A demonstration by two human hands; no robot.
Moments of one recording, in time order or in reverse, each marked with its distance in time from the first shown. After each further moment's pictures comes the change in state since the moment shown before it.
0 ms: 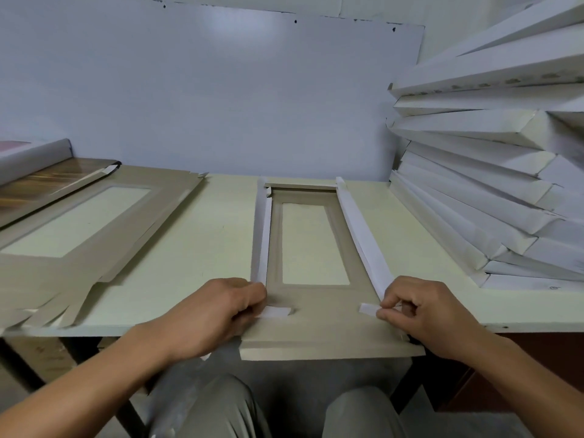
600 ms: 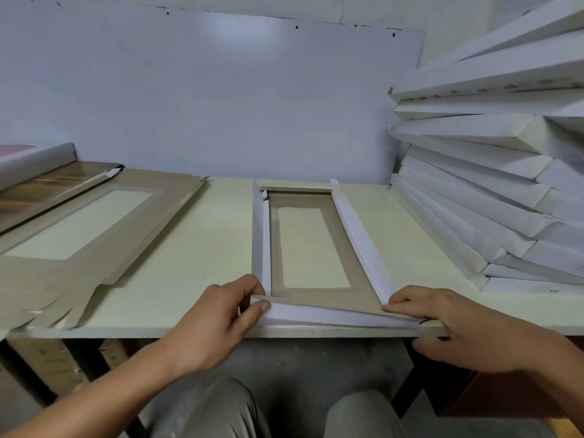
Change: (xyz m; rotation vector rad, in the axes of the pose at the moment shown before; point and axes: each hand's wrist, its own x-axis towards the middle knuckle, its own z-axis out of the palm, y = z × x) left_hand -0.007 0.016 0.013 -0.285 0.215 -0.245; right_hand -0.008 -0.015 -0.051 -0.100 -0.535 -0.023
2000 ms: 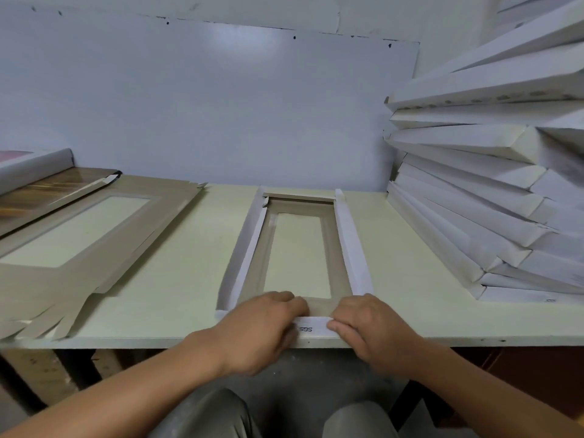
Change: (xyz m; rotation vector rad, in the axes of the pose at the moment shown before) left_hand 0.039 0.025 0.030 0.368 -0.344 0.127; right_hand 0.077 -0.026 0.060 -0.231 0.325 -0.173
